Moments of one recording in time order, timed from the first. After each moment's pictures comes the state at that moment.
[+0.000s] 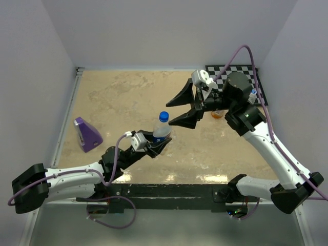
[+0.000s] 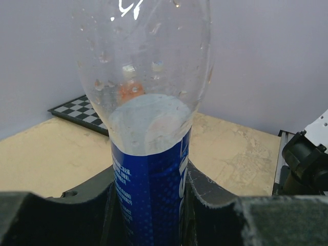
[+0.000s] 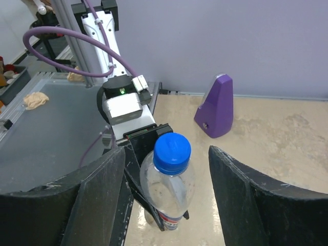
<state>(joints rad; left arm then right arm) -1.09 0.96 0.30 1.00 -0.08 -0.02 0.58 1.17 1.36 -0.14 -1.09 0.07</state>
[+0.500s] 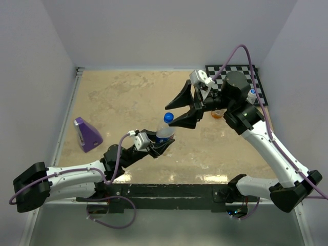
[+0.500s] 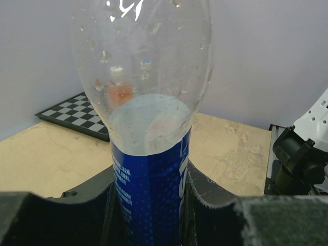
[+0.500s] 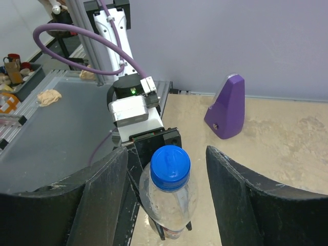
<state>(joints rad) -1.08 0.99 0.34 0.98 -0.01 -0.02 0.58 1.20 1.36 -0.12 -1.14 0.09</state>
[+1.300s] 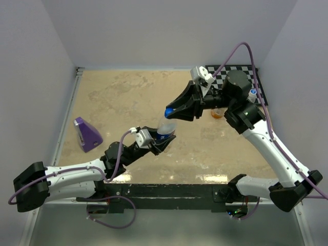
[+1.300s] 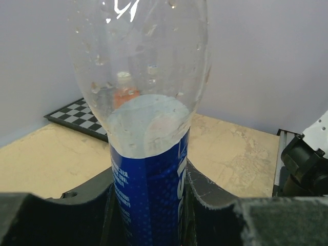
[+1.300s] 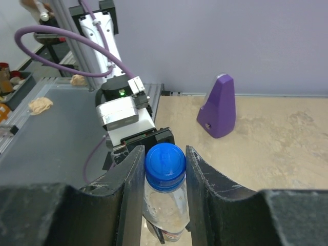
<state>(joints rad) -1.08 1.00 0.38 0.93 -0.01 -0.01 0.58 1.20 1.38 -0.14 -1.10 0.11</state>
